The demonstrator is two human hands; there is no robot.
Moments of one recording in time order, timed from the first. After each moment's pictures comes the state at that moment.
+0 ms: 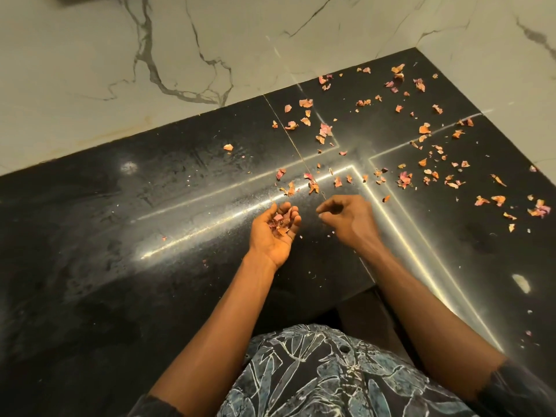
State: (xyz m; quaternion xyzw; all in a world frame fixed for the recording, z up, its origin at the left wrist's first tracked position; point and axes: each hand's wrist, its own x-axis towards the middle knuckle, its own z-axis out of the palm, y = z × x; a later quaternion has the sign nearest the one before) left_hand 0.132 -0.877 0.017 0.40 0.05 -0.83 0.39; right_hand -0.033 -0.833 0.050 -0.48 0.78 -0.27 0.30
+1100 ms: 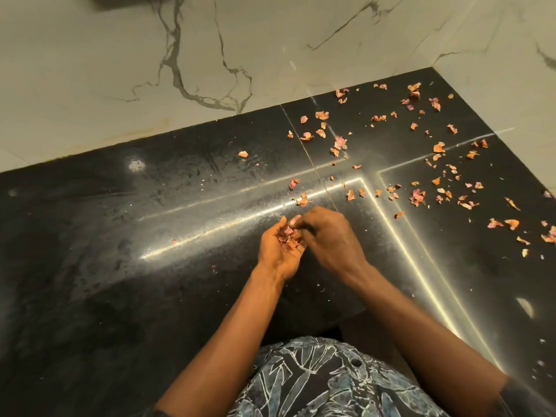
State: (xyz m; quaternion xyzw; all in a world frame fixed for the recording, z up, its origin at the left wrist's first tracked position) left_hand 0.140 -0.872 0.018 0.38 0.08 -0.83 0.40; right_hand 0.025 -0.839 0.072 -0.69 0.66 -0.22 0.20
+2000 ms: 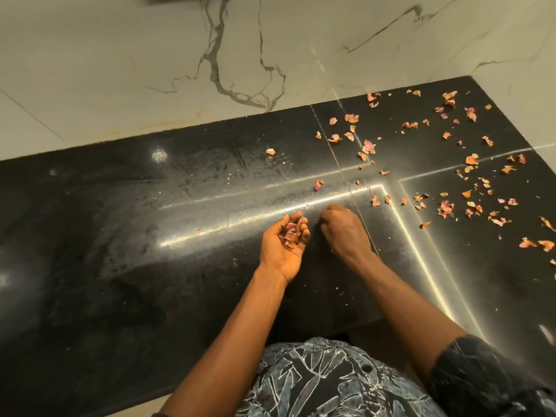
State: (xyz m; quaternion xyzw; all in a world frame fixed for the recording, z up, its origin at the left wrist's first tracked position) left_hand 0.175 -0.876 0.018 0.37 0.07 -0.80 0.46; right_hand 0.021 -0.878 0.014 -0.70 0.69 -0.09 0.13
